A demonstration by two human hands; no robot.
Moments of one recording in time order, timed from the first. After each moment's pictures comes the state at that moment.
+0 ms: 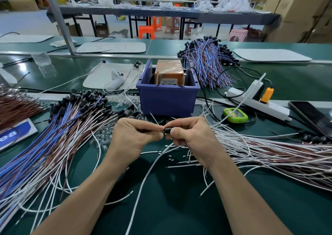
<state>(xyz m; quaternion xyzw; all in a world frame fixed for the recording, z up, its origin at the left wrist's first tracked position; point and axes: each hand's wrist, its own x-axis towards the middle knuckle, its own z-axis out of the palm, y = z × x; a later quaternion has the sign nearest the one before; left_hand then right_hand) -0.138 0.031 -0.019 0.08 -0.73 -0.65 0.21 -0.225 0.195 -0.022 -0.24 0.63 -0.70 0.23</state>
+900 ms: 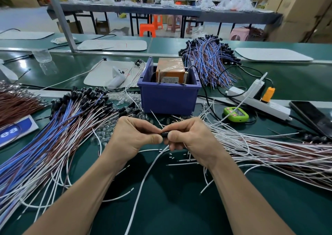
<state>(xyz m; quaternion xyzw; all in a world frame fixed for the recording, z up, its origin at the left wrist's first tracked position) -0.131 0.029 -0.012 0.07 -0.71 -0.69 0.14 -0.224 0.198 -0.026 -0.28 0.64 -0.67 0.27</state>
